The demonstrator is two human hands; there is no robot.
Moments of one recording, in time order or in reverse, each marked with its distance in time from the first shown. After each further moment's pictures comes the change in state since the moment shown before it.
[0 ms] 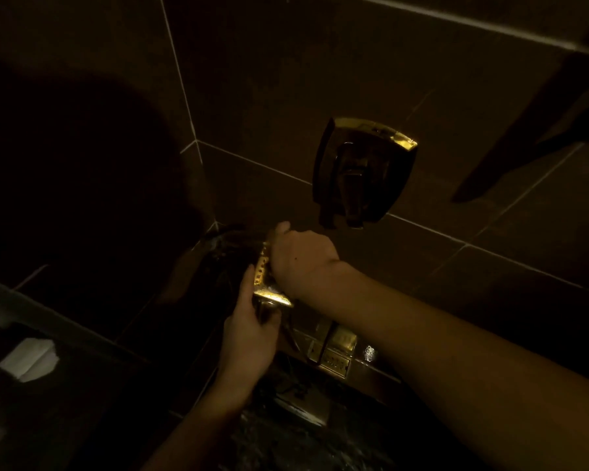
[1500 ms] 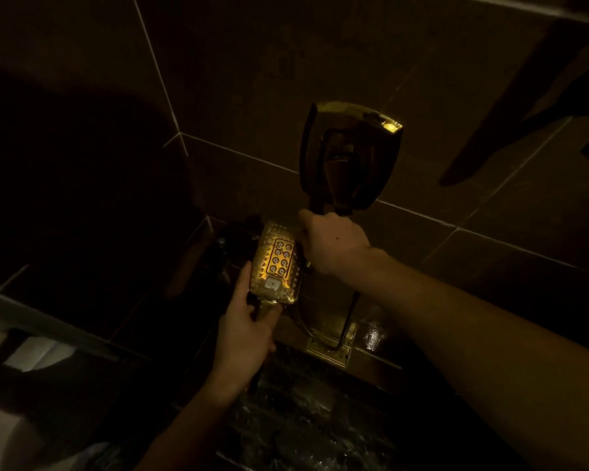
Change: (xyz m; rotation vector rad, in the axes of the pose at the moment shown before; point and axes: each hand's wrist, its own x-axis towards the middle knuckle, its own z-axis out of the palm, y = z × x) left_hand 0.011 -0.035 0.013 -0.085 -0.044 0.066; right_hand 0.005 0.075 0.023 0.236 0.149 -0.008
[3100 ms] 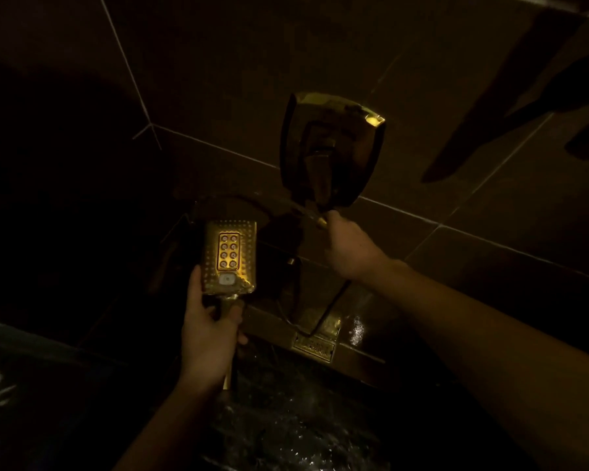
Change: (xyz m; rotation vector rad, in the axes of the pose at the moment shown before) left_hand 0.010 -0.017 -0.007 -0.038 0.185 -0.022; right_hand -0.009 0.064 0.013 0.299 -0.101 0.169
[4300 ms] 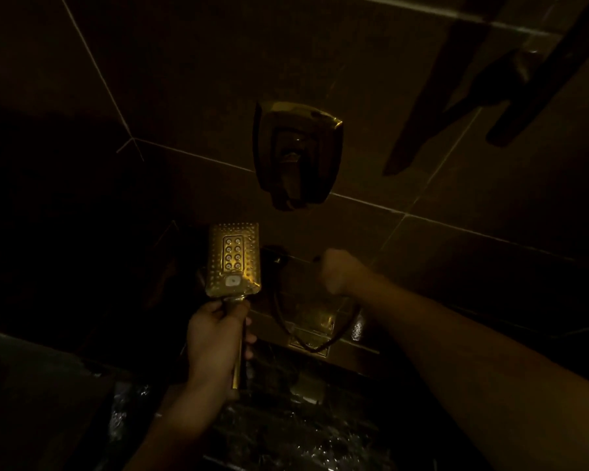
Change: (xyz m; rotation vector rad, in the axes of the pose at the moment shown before) left_hand -0.045 0.053 0.029 -0.119 0.005 -0.326; right_hand -0.036 0.031 0.013 -0.042 -0.238 0.291
